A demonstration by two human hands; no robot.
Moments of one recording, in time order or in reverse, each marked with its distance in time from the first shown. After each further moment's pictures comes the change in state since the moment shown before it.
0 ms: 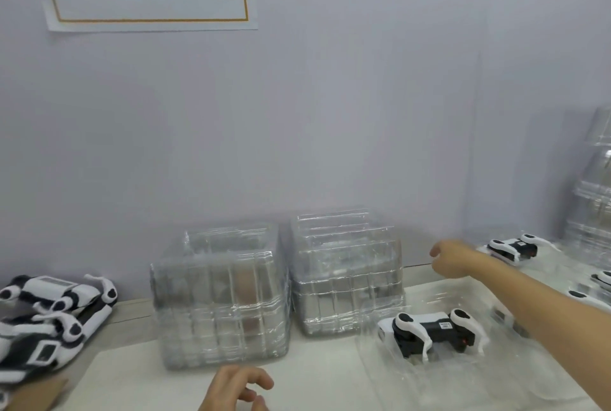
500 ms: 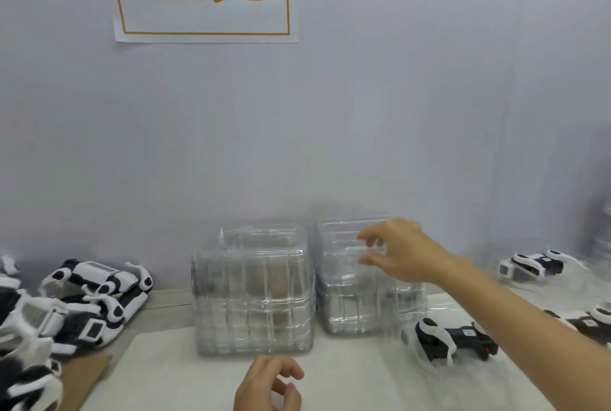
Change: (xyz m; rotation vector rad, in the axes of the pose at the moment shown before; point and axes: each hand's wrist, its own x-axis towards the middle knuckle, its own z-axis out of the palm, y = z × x) left_hand -0.004 0.018 -0.003 -0.053 0.035 -0.092; right_hand -0.087 -0.128 -0.024 0.063 0.300 -0.664
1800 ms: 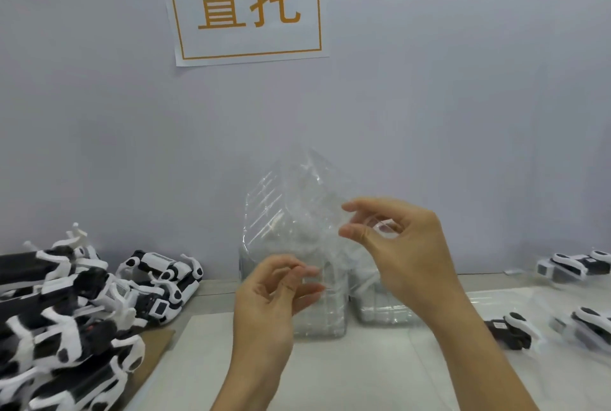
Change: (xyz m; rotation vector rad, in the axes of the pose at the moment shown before) left_hand 0.010 0.075 -0.062 -0.789 0.165 0.092; right_hand -0.079 -0.140 -0.036 0.950 0.584 -0.176
